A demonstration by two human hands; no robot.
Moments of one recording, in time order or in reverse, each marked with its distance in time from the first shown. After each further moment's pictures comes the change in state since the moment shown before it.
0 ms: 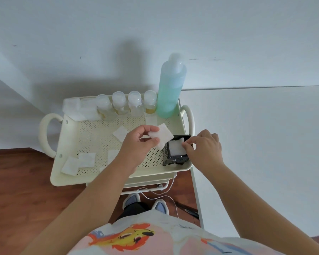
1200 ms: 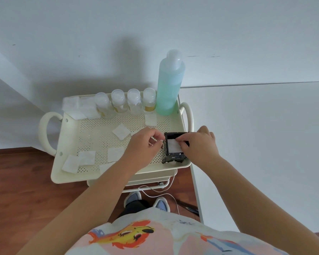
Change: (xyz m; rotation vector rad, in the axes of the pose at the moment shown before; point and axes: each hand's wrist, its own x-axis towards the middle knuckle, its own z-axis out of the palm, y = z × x) left_hand -0.002 -0.008 0.008 0.567 -0.060 0.285; right_hand 0.006 -0.005 0.002 -0.026 -0.069 -0.164
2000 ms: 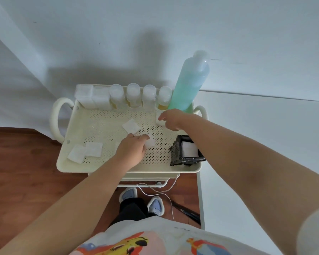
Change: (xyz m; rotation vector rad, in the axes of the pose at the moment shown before) left_hand 0.007 -0.112 -0.004 0.665 -0.105 0.011; right_hand 0.145 -0.070 0.044 -0.310 -0.576 -0.204
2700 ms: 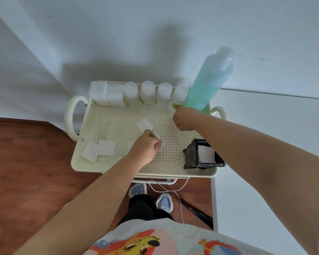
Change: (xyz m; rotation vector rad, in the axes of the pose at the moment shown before) left_hand 0.009 -0.005 0.007 -0.311 0.021 -0.073; right_hand 0.029 0.002 0.004 -0.440 0.004 -0.152
